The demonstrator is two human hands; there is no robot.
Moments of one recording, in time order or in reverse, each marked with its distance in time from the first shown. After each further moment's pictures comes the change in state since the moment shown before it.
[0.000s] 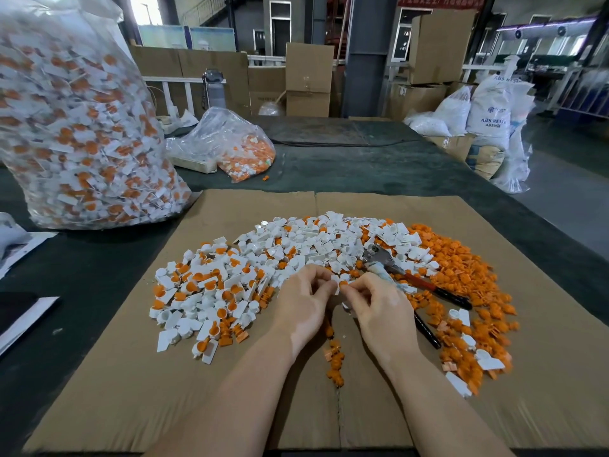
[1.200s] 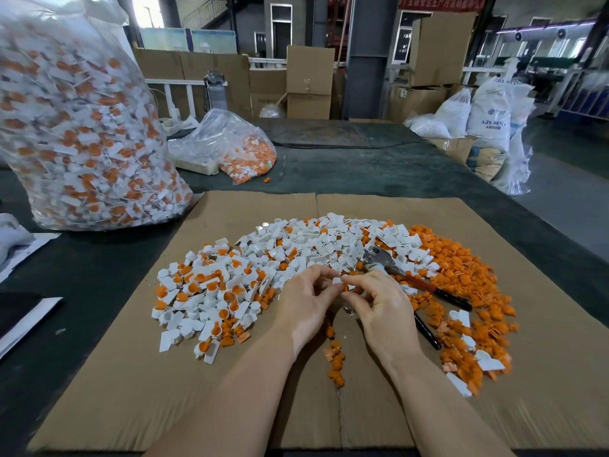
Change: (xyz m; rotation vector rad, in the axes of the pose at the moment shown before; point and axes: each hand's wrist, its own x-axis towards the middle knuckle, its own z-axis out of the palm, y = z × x) left_hand 0.001 0.001 -0.003 0.051 -0.060 0.040; right_hand 0.000 -0.003 -0.005 0.054 0.040 -0.123
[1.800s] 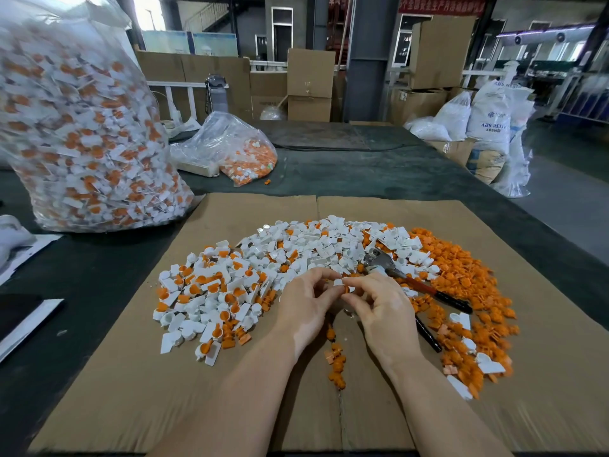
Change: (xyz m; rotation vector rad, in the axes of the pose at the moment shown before) left_hand 0.000 0.000 -0.001 0.025 0.003 0.018; right_hand -0.001 -0.001 0.000 -0.042 0.021 -0.009
